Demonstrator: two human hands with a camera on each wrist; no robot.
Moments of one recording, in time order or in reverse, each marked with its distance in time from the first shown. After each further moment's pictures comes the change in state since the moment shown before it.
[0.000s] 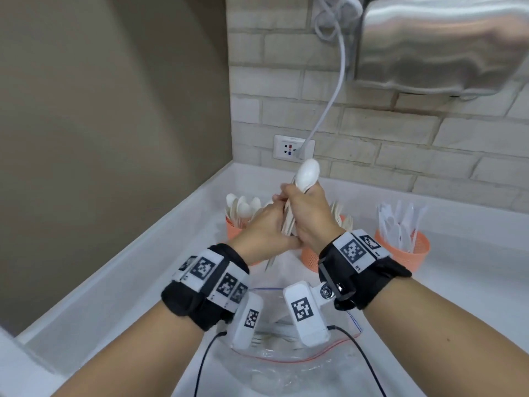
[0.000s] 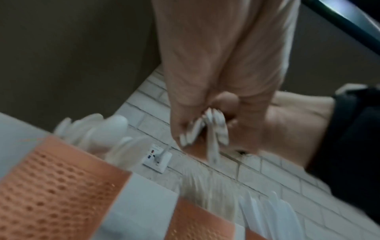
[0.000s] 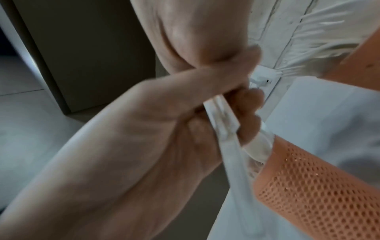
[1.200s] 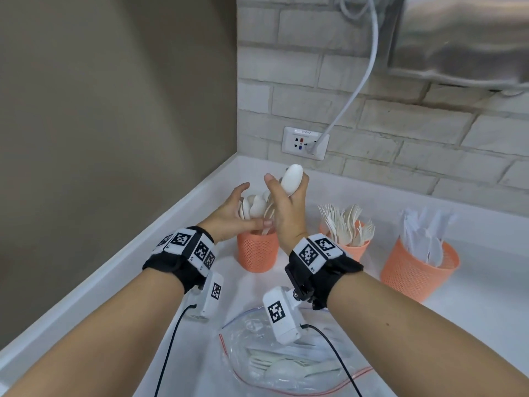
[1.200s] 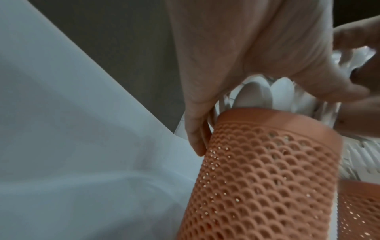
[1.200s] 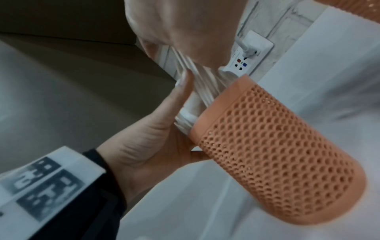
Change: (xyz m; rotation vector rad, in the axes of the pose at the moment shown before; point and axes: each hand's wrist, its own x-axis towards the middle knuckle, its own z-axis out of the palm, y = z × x) left_hand 0.059 -0.121 -0.045 -0.275 -0.036 -0.253; right_hand 0.035 0.052 0.048 0.076 -0.037 -0.225
